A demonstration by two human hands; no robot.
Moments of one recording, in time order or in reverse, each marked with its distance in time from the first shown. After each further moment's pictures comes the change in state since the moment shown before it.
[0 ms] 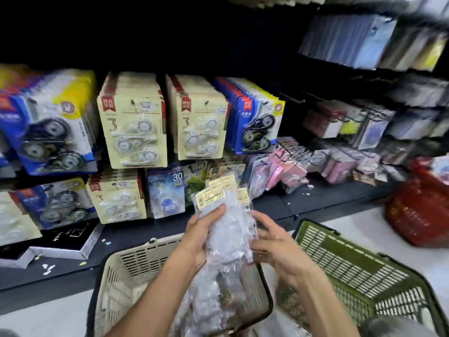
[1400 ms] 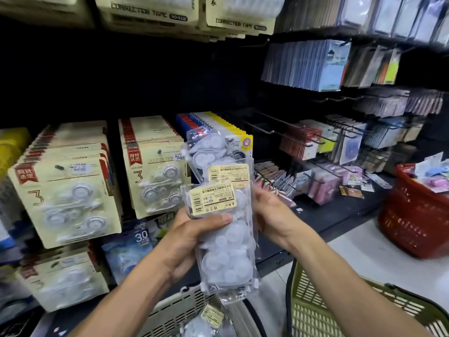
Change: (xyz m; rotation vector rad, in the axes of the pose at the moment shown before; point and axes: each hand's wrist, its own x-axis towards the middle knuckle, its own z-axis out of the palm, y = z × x) left_hand 0.042 0.085 0.098 0.316 -0.434 0.279; right_hand 0.116 -0.112 -0.083 0.065 0.075 -0.263
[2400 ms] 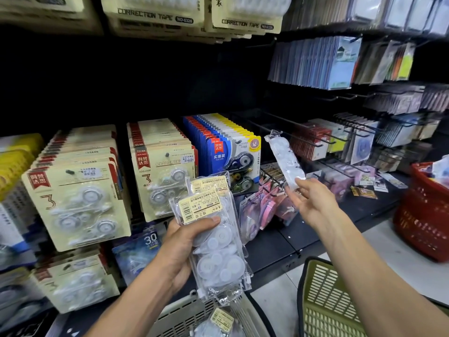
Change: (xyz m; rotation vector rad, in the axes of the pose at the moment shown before) left_hand 0.003 -0.010 -0.021 -0.119 0.341 -0.140; right_hand 0.030 -0.022 -0.068 0.534 0.694 0.006
